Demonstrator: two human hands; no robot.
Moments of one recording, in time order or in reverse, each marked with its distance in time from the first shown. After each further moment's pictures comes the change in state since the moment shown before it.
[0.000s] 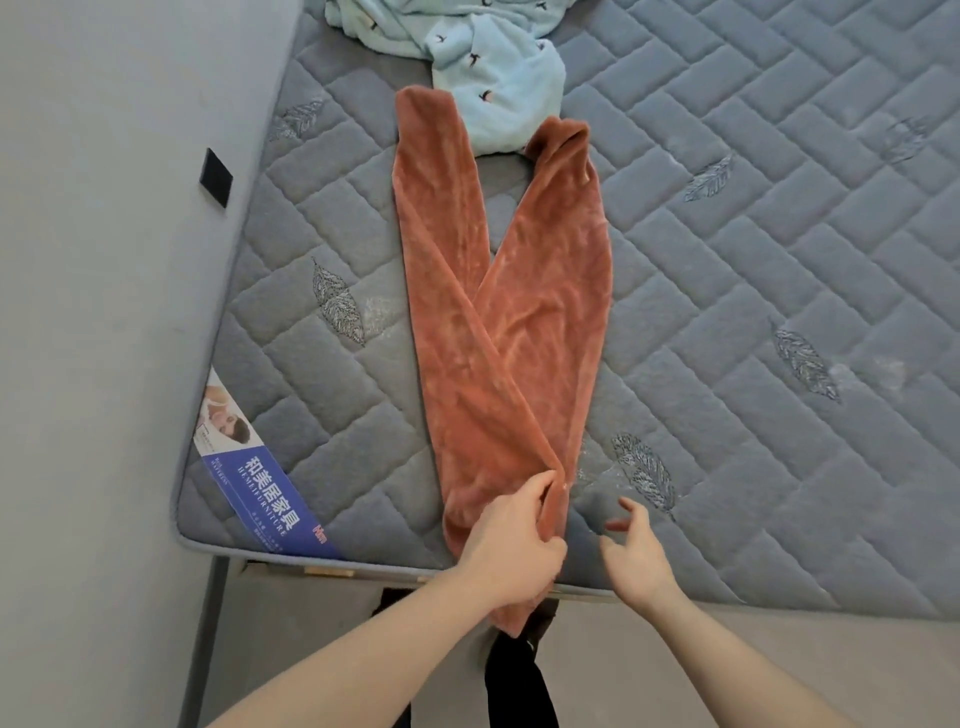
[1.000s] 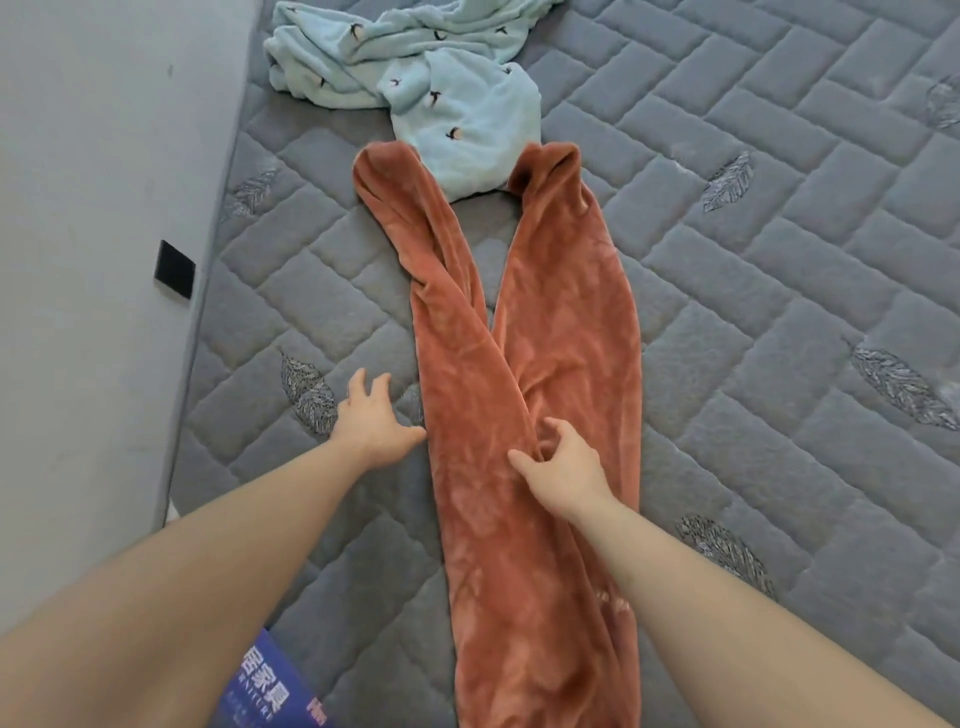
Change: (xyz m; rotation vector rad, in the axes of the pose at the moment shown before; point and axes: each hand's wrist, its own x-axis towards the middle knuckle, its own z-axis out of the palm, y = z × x) left_hand 0.238 -0.085 -0.206 0.536 0.218 -0.318; right_hand 0.136 -0.196 0.041 0.143 0.019 -0.182
